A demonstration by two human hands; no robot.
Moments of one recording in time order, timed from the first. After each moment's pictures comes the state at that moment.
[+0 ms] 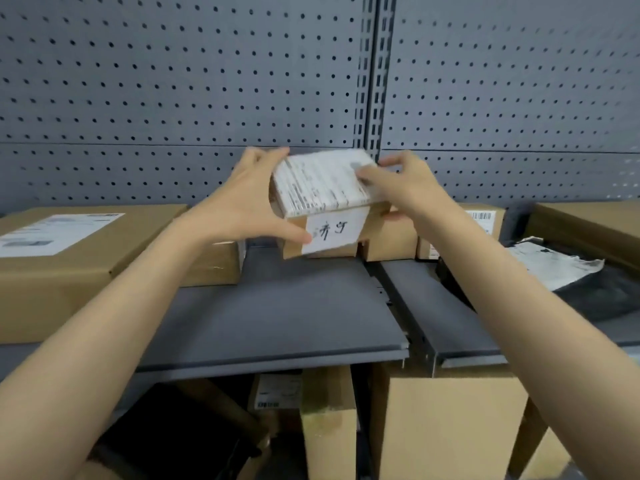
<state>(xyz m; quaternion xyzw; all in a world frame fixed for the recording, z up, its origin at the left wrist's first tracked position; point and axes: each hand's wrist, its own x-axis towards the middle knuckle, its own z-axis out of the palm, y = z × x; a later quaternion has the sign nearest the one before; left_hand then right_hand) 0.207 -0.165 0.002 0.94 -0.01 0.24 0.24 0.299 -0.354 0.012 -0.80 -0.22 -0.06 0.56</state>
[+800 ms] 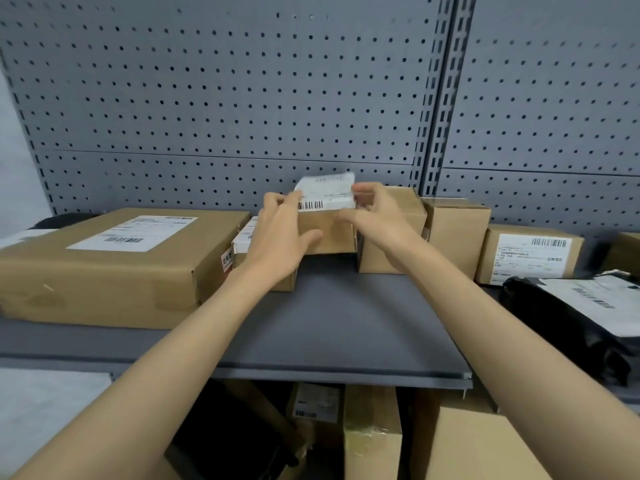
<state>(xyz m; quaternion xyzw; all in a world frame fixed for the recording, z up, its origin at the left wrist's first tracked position) 0.197 -0.146 -0.035 0.90 0.16 0.34 0.21 0.290 -0.259 -0.017 -0.73 -0.33 0.02 0.59</state>
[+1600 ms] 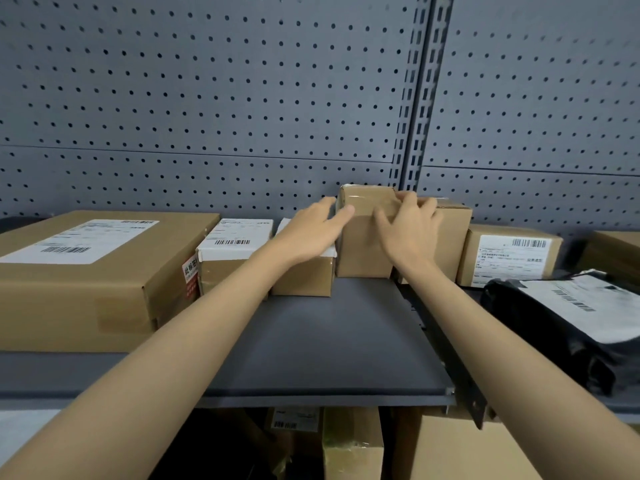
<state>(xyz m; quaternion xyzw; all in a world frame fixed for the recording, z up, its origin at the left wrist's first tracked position) 0.258 -0.173 -0.023 0.92 0.08 0.18 0.33 0.333 -0.292 -0.034 -0.88 -0.16 -0.23 0.38</state>
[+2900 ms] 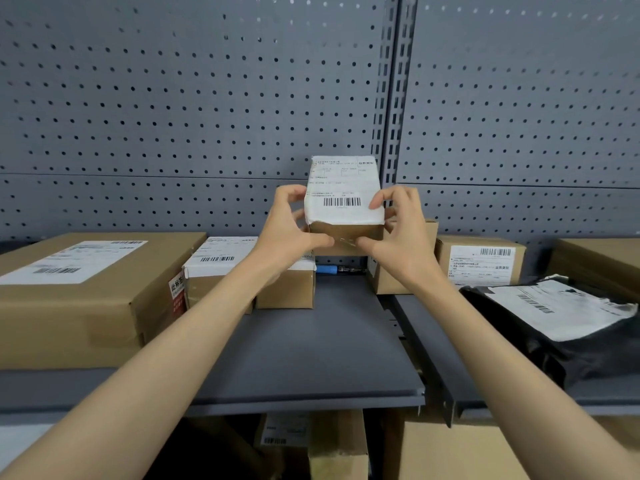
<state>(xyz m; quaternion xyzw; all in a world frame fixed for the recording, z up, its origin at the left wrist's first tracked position) 0.252 -0.178 -0.019 0.76 -0.01 0.34 0.56 0.322 -0.333 -0.024 -0.70 -0.39 -0.21 0.56</state>
